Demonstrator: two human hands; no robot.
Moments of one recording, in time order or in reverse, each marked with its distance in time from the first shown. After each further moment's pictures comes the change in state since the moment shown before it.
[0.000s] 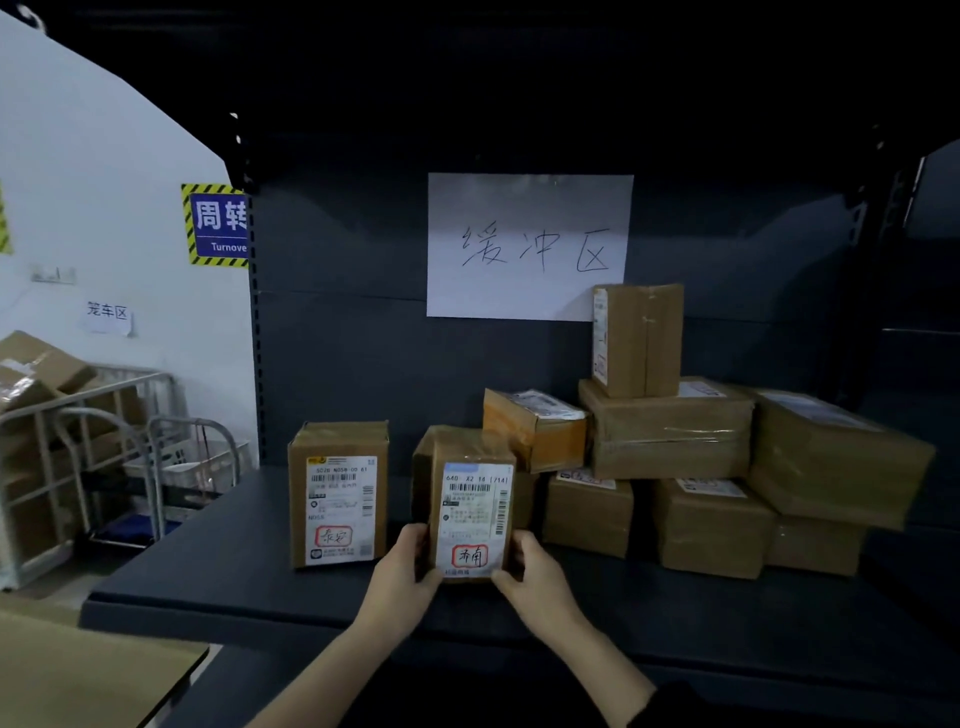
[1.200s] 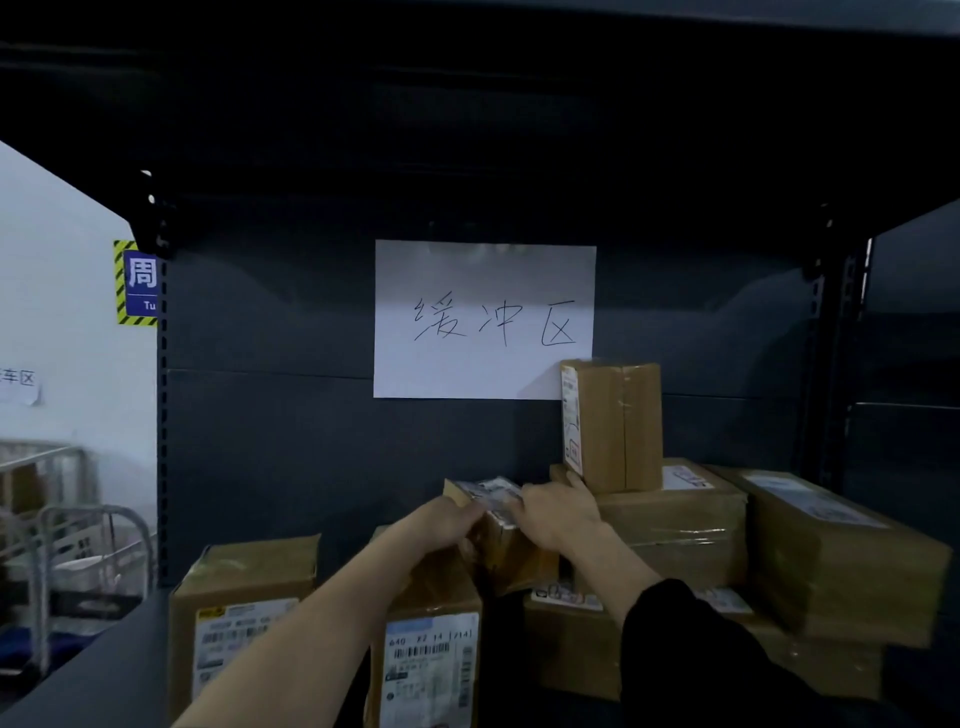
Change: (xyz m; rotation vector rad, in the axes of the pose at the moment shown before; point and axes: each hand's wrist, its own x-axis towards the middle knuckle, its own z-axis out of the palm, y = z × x) left_hand 0.166 0.136 0.002 0.204 -0.311 -0.116; right_hand 0.135 -0.081 -0.125 -1.120 0.076 -0.106
